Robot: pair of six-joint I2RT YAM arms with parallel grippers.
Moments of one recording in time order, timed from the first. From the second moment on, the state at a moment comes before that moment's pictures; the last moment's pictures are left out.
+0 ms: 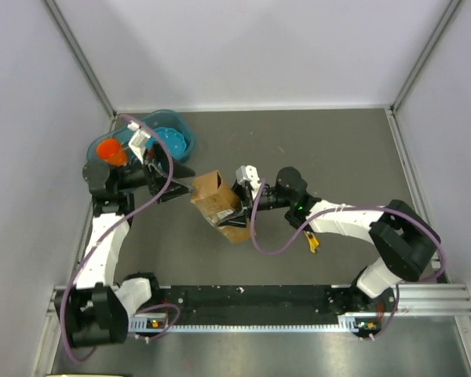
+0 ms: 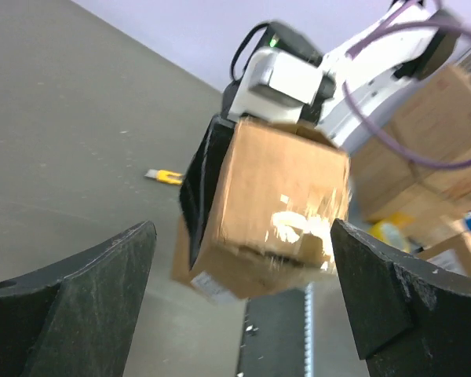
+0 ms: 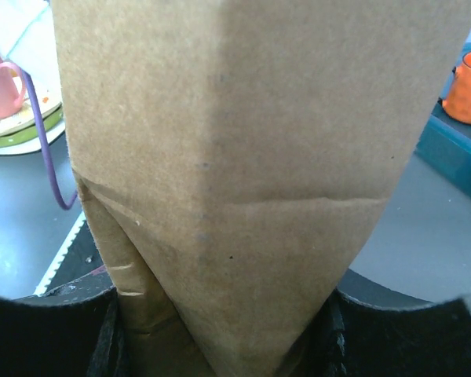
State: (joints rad) left arm 0.11 0.97 0.76 0.60 1.50 -0.83; right arm 0.84 1.52 0.80 0.76 -0.89 0.09
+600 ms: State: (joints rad) left arm -0.08 1.03 0.80 1.26 1.50 -1.35; right arm 0.83 1.61 0.84 0.79 -1.01 0.12
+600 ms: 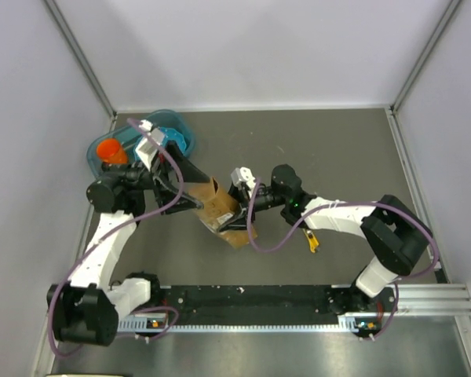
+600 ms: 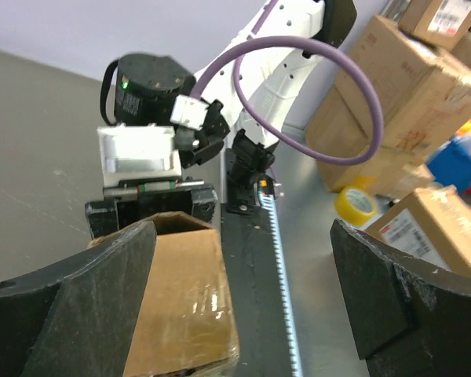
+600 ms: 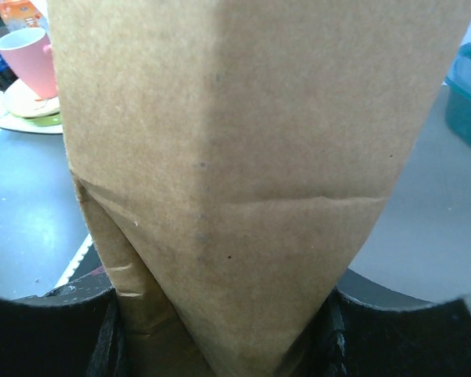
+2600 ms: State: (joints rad) left arm -0.38 1.30 2.03 -1.18 0.85 0.43; right arm 0.78 1.44 0.75 0.86 -1.06 0.23
